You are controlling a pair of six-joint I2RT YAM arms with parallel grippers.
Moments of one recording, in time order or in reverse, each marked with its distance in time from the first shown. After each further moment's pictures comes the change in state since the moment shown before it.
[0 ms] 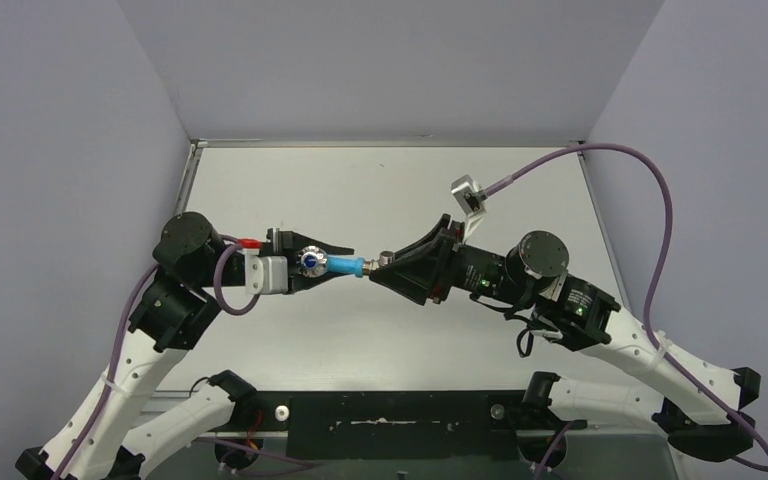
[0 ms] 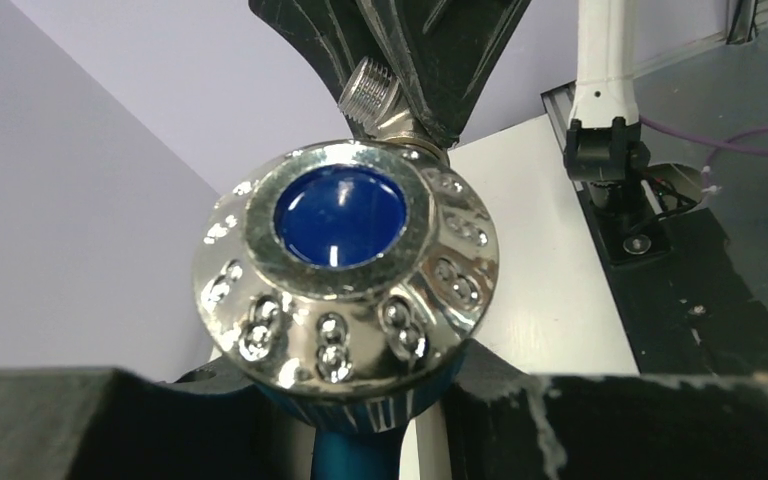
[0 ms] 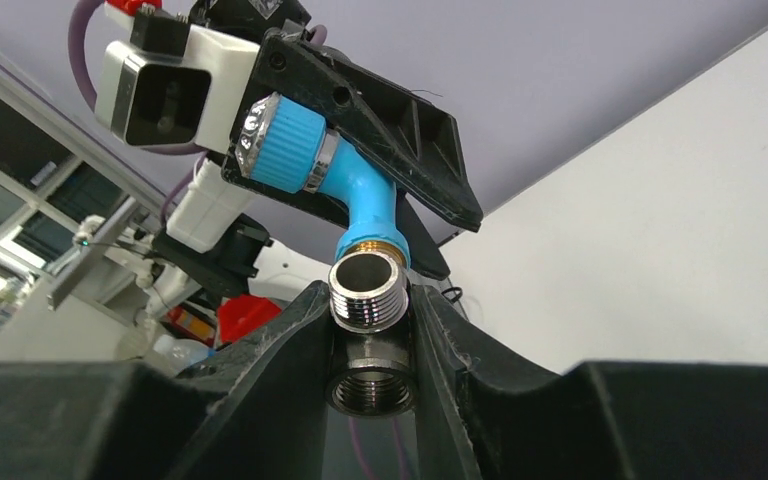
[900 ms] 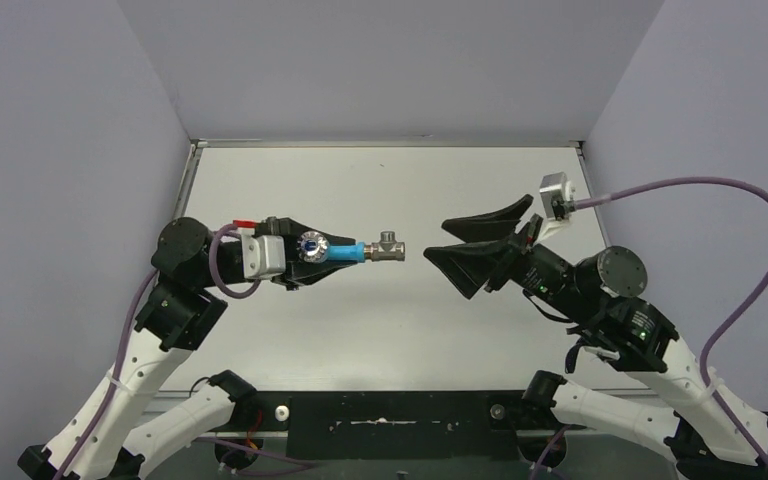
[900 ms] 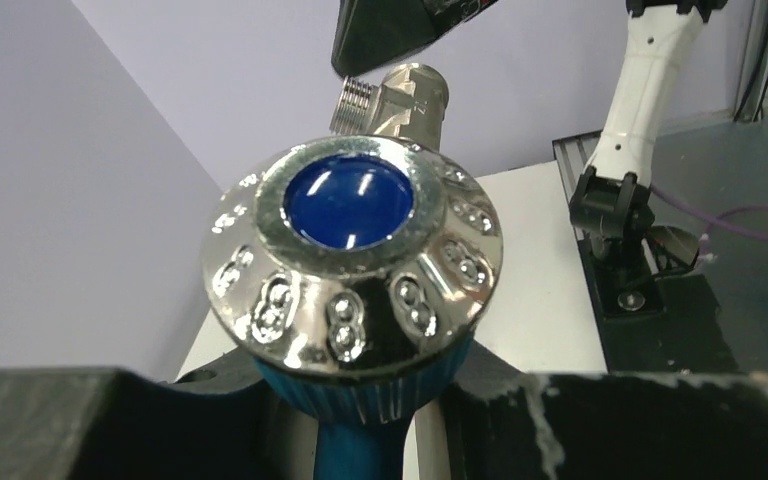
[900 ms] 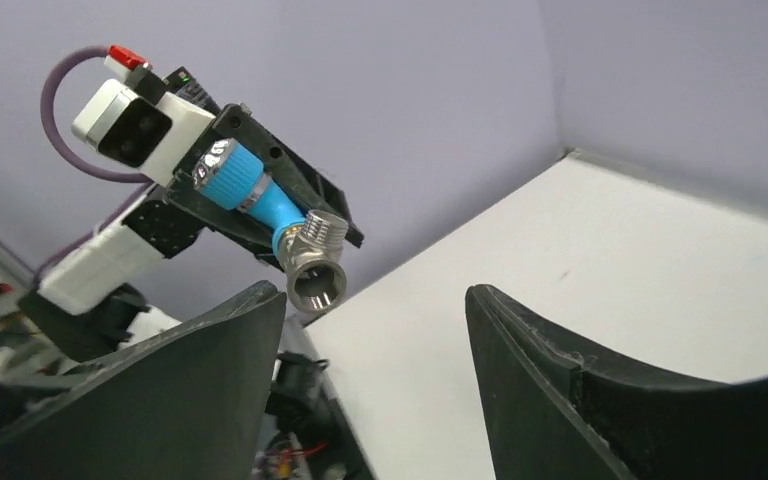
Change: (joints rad) left arm -0.002 -0.008 -0.040 0.140 -0.067 -0.140; right arm -0.116 -0.177 -0.023 -0.062 0.152 -0.087
